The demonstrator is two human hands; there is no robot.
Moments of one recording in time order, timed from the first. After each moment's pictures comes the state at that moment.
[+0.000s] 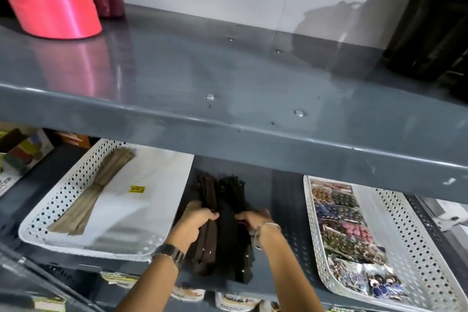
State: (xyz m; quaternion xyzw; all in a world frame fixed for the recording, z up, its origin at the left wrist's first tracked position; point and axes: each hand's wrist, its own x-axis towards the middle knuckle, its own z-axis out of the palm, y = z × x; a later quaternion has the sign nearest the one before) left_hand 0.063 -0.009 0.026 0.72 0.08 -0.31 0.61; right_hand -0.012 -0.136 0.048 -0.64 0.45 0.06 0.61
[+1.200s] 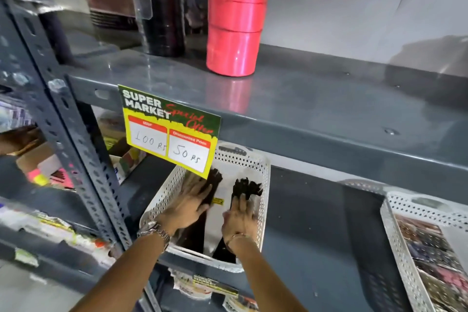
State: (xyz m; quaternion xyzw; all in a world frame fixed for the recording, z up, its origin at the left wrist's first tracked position) left_hand 0.194 0.195 0.013 0.92 -0.38 -0.01 0.09; right_hand 0.087 0.065 0.052 -0.95 0.20 0.02 0.22
